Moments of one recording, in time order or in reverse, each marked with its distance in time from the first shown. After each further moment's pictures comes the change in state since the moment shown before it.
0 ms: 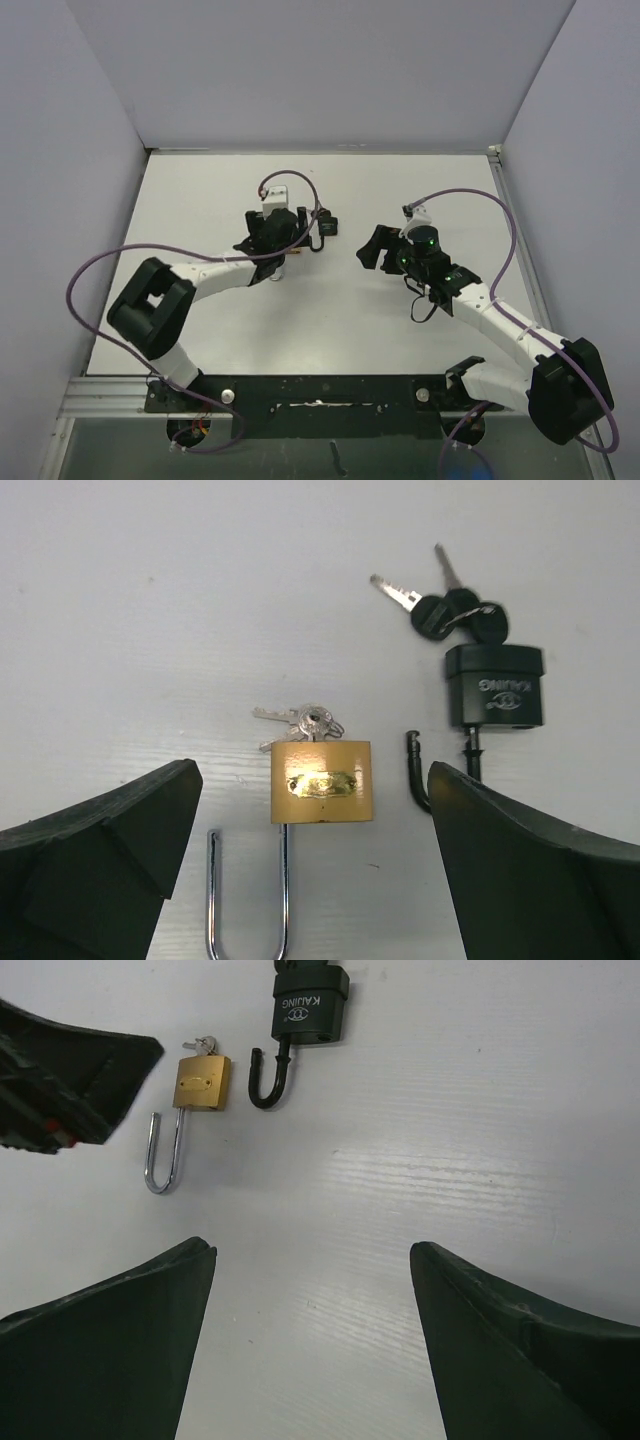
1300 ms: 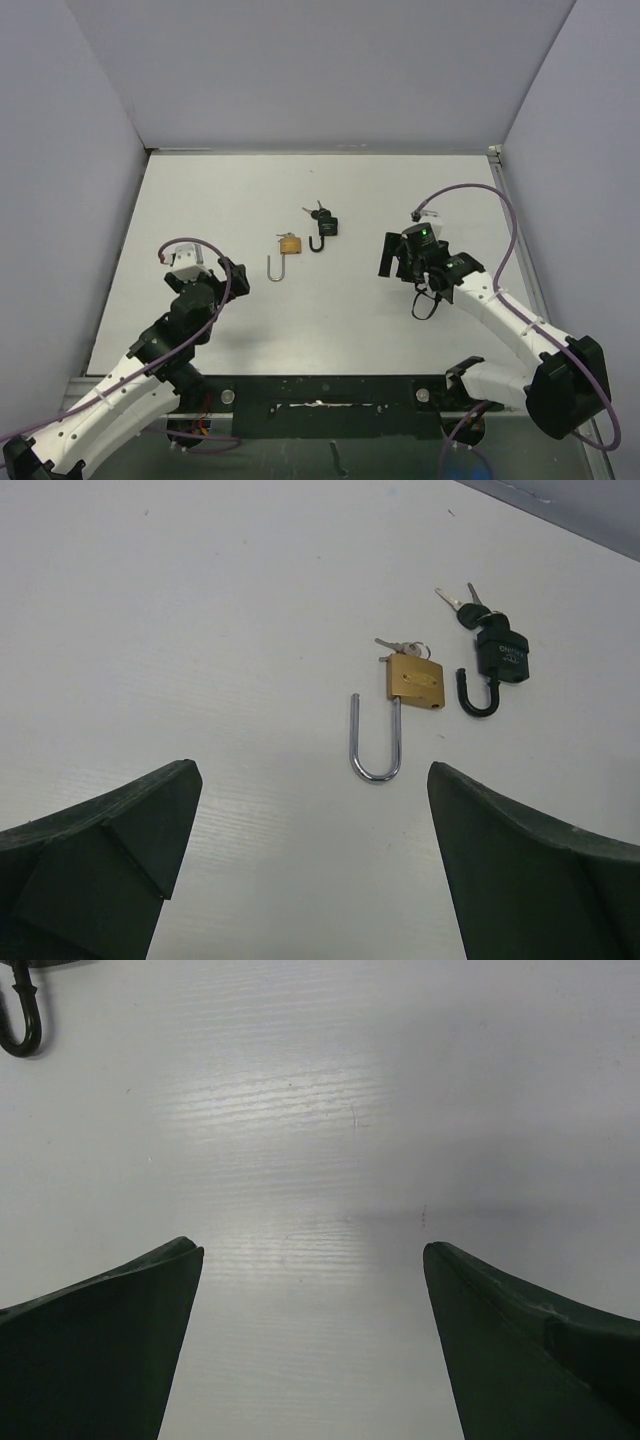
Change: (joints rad) left arm -0.049 -1.220 -0.533 -0.411 -0.146 -0.103; right arm -0.001 0.045 0.152 -0.478 0.274 -0.035
